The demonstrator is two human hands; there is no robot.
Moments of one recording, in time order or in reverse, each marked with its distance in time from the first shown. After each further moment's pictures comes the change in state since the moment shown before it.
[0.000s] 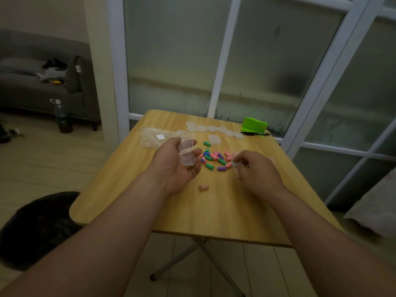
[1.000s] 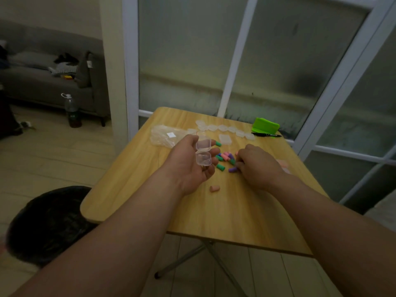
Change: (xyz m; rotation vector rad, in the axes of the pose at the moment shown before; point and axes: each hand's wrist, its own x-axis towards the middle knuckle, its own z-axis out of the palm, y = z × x) left_hand 0.006 -0.001 -0.001 0.047 -0.046 -0.030; right_hand 0.043 -0.021 0.012 -0.440 -0.203 -0.208
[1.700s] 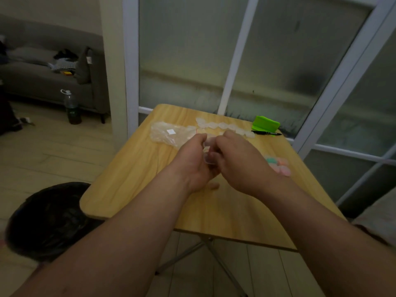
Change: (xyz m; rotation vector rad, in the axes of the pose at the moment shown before) left_hand 0.011 -0.014 0.006 -0.057 -0.128 -0.065; right_hand -0.040 -0.074 -0.044 0.241 0.197 -0.232
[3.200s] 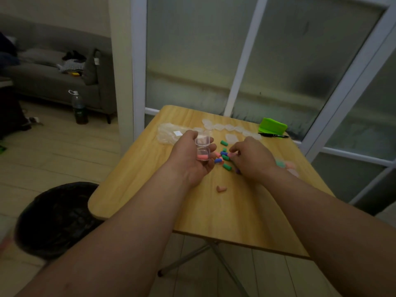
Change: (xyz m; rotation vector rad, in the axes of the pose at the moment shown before) left_hand 0.012 0.024 -0.017 -0.019 0.165 0.070; right_hand 0.042 0.071 0.043 -0.173 -0.100 0.314
